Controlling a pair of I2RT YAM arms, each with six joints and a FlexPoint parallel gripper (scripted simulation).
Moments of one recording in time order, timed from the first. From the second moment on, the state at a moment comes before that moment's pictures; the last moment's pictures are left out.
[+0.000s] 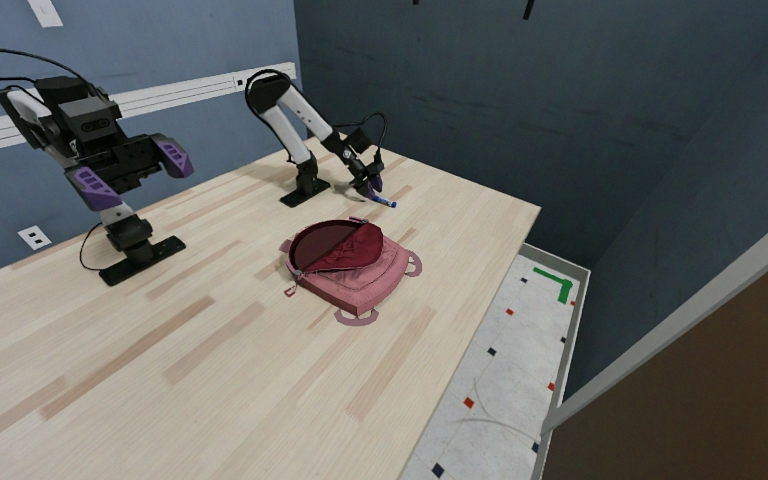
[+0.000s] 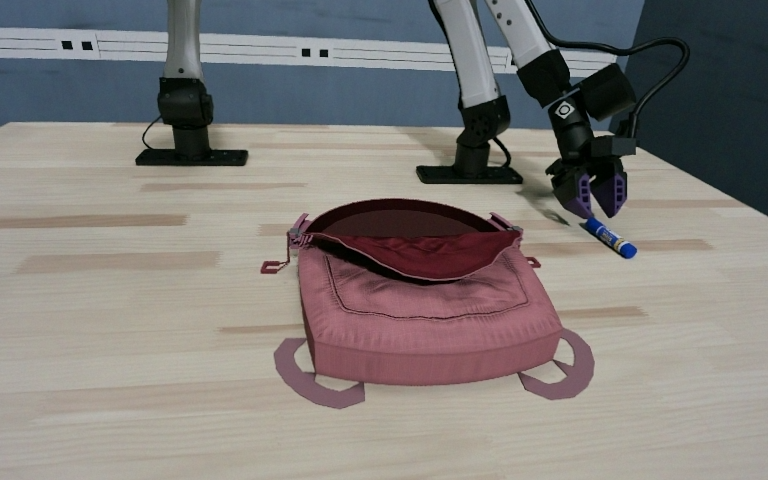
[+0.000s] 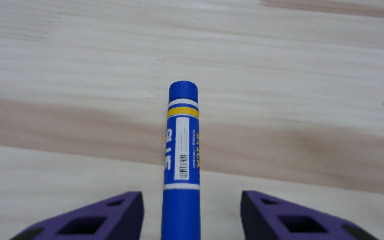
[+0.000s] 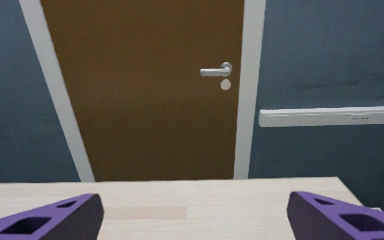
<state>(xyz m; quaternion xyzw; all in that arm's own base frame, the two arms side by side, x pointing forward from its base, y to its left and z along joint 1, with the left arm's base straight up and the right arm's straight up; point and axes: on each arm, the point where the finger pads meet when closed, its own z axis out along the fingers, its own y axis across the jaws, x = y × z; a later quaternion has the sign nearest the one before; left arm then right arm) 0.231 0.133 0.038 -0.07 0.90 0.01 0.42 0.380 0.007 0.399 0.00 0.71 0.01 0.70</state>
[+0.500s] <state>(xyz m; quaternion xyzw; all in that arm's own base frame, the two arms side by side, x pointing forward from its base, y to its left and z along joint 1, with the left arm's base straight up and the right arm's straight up) 0.237 0.135 0.012 -0.06 0.90 0.02 0.43 0.380 0.007 0.399 0.00 0.71 0.01 0.70</state>
